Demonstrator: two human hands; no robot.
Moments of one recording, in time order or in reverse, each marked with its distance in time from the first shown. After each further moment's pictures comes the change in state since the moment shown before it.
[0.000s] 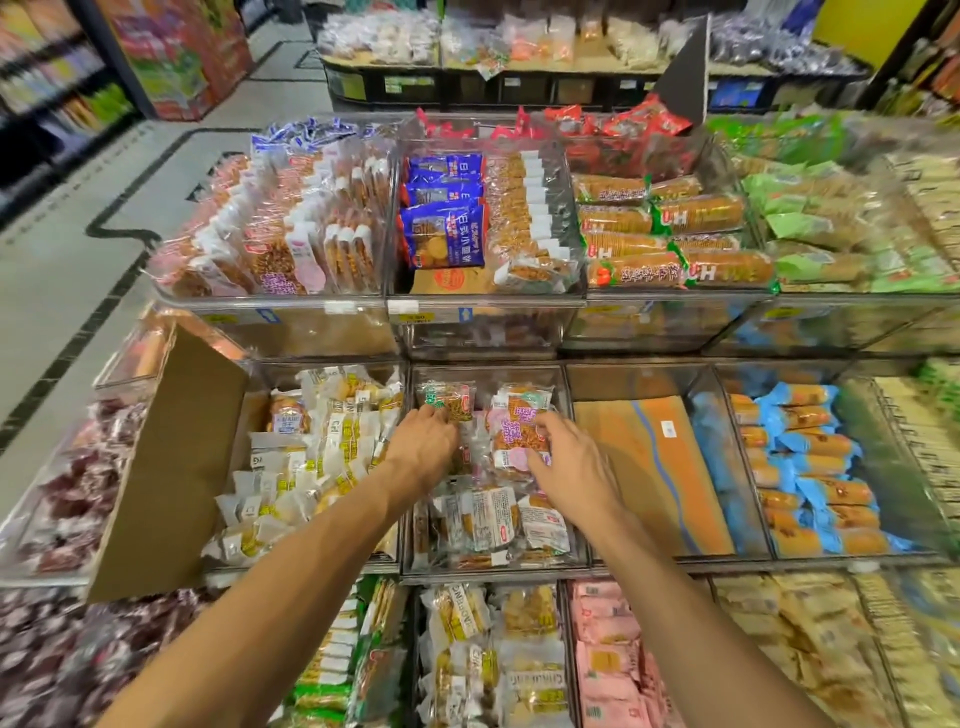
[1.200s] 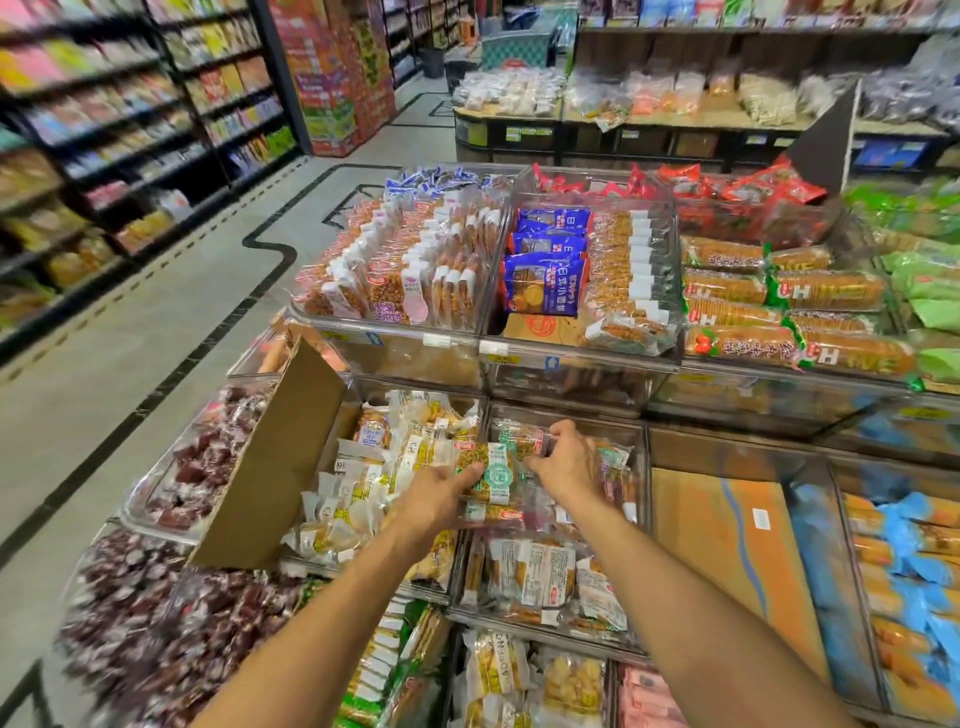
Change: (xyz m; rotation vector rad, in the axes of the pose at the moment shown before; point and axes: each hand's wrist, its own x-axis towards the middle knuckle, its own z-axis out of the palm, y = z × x) left_hand -0.072 -0.024 -0.009 -1.886 0.064 -0.743; right_hand 0.112 -0.053 0.080 0.258 -0.082 0.154
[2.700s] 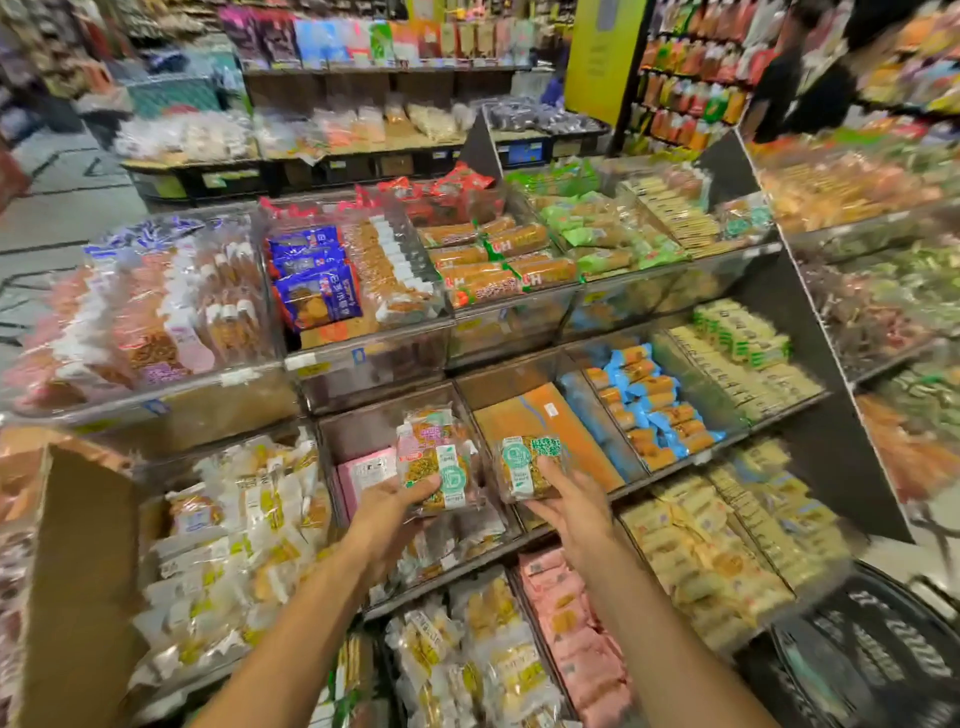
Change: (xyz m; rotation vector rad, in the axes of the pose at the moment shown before) left_hand -0.046 -0.017 0.051 -0.010 -0.569 0.018; right_hand -0.222 0.091 -0.098 1.367 0.406 0.435
